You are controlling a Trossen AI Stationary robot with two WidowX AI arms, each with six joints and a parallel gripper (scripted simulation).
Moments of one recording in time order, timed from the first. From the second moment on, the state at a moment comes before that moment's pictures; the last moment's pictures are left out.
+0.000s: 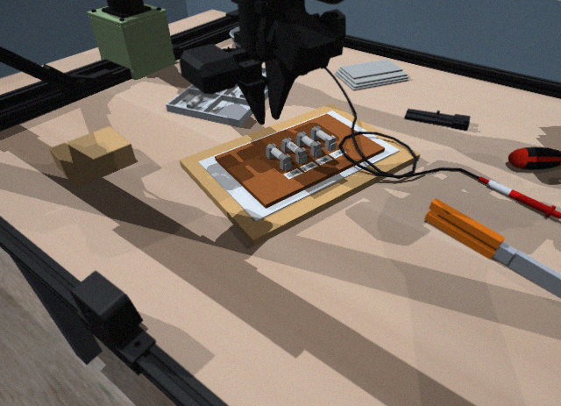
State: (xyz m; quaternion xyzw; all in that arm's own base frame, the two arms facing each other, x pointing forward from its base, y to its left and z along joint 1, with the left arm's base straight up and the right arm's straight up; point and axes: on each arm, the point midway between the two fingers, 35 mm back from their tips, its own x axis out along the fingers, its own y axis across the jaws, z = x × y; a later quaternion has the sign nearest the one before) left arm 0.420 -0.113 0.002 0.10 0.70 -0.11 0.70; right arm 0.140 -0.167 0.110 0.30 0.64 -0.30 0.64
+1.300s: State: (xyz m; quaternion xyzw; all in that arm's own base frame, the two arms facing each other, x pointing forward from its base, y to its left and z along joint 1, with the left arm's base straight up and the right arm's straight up) left arm 0.386 -0.084 0.029 0.06 0.70 -0.07 0.70; right arm 0.140 -0.167 0.110 0.30 0.64 -0.30 0.64
